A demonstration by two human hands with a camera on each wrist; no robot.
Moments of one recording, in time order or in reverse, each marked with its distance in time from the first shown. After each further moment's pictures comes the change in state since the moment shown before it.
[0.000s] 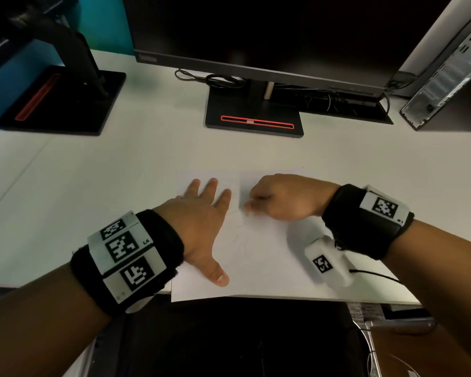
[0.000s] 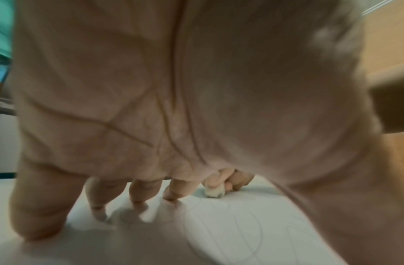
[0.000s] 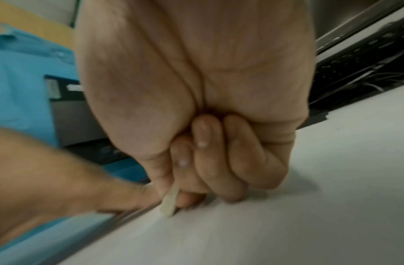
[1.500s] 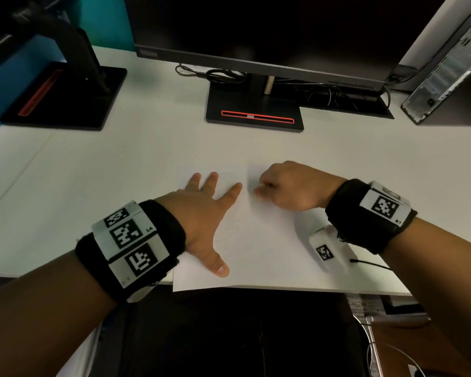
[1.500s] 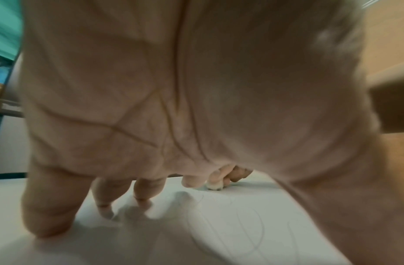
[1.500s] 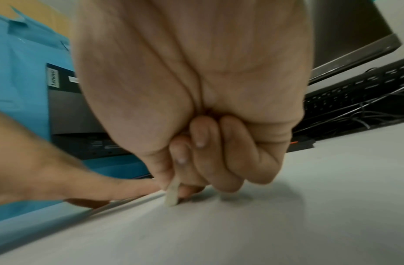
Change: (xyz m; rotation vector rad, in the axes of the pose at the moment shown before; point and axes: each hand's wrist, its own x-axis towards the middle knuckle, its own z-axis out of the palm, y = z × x) left_hand 0.004 -0.002 0.002 -0.032 -0.013 0.006; right_hand -0.009 0.005 -0.001 -0.042 0.104 0.029
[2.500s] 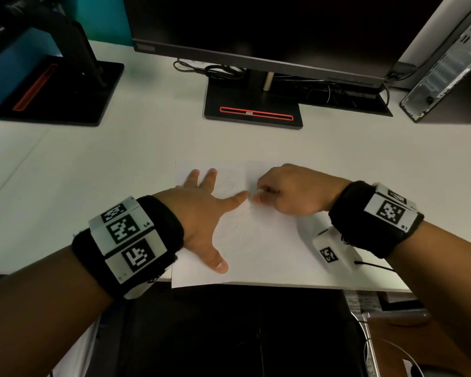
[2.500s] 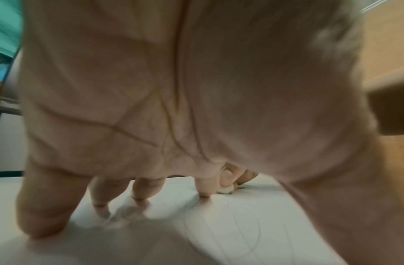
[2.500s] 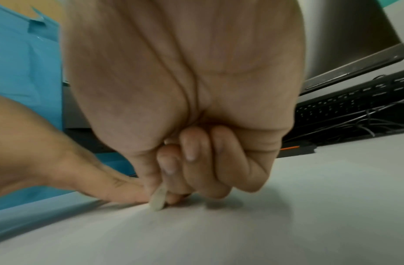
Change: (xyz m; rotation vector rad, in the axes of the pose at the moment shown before) left_hand -0.002 0.002 -0.003 -0.011 -0.018 0.012; right_hand -0.006 0.002 0.007 -0.013 -0.020 -0.060
